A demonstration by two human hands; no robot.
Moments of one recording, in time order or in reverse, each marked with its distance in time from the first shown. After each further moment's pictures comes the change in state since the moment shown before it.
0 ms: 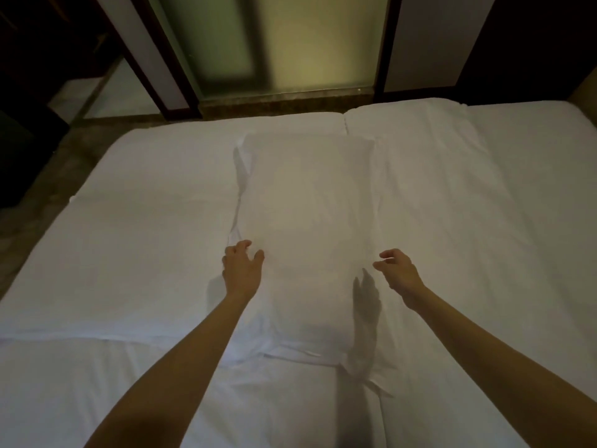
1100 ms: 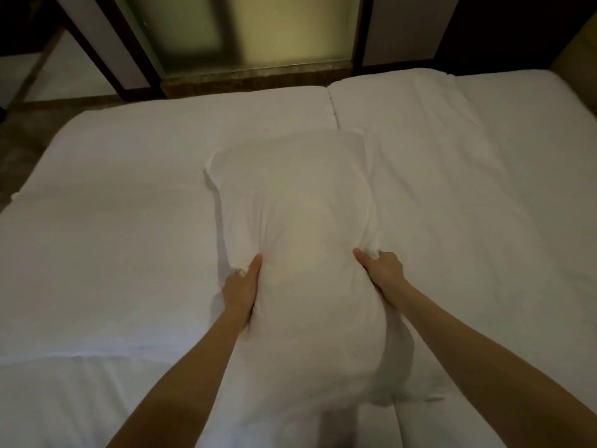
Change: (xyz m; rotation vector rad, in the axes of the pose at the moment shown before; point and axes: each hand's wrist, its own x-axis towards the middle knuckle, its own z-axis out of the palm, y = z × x) left_hand 0.002 -0.048 0.033 -0.381 -0.179 -0.378; right_hand 0.016 0.021 0.059 0.019 0.123 0.105
